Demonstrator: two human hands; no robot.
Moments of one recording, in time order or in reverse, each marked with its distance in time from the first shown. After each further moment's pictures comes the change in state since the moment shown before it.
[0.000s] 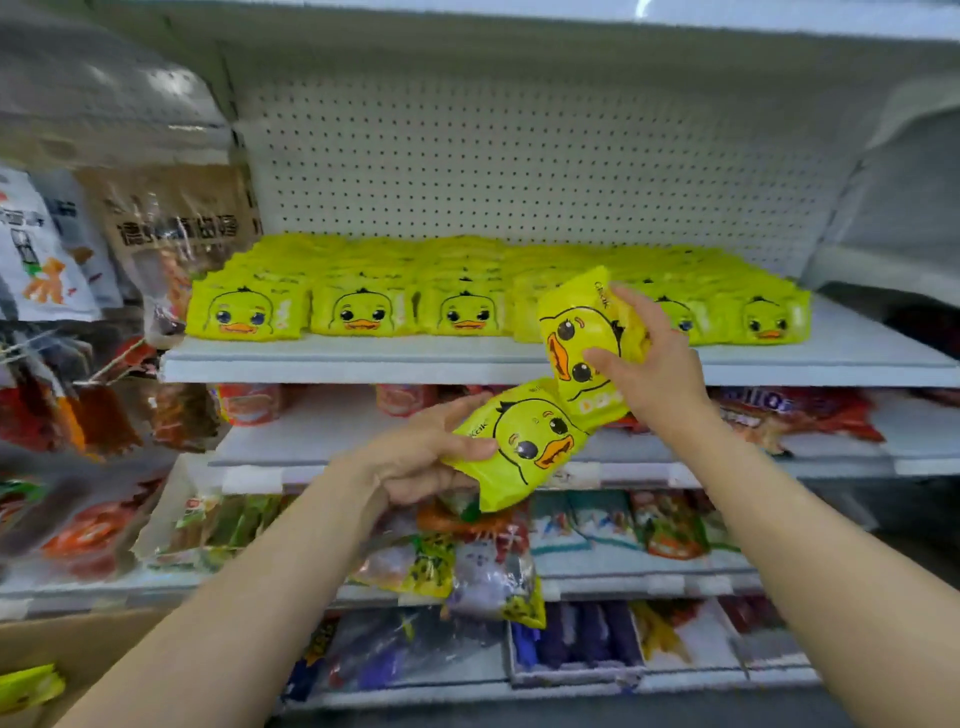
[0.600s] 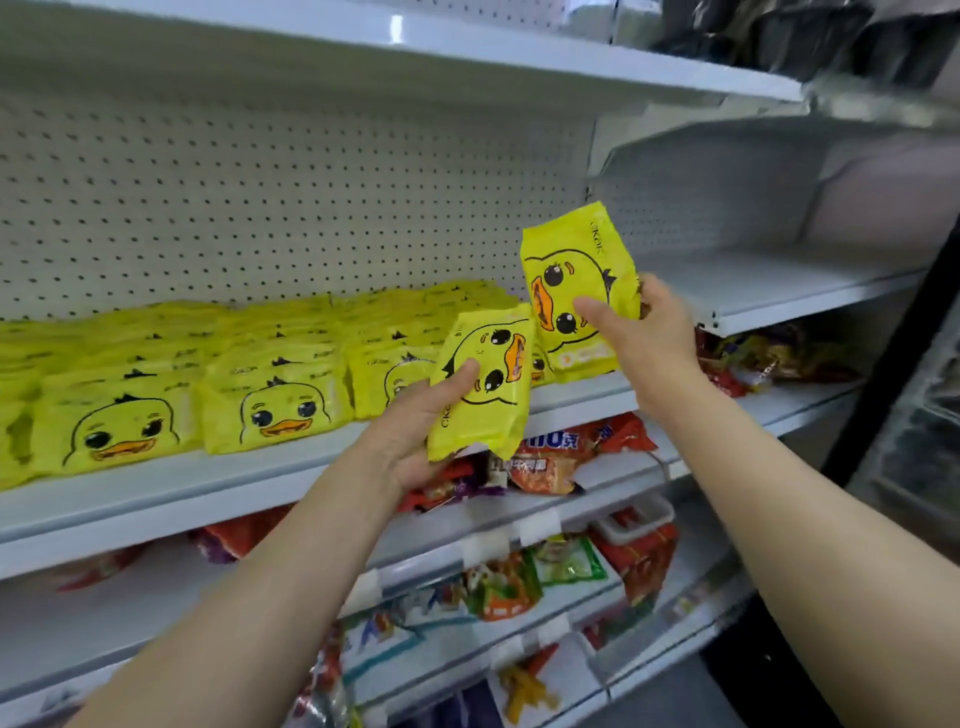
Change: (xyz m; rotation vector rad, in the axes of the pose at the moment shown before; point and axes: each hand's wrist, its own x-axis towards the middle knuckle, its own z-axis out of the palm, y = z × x) left_hand 0.278 0.037 0.197 -0.210 0.011 0.064; right_hand 0.109 0.126 -0.235 0.123 0.469 0.203
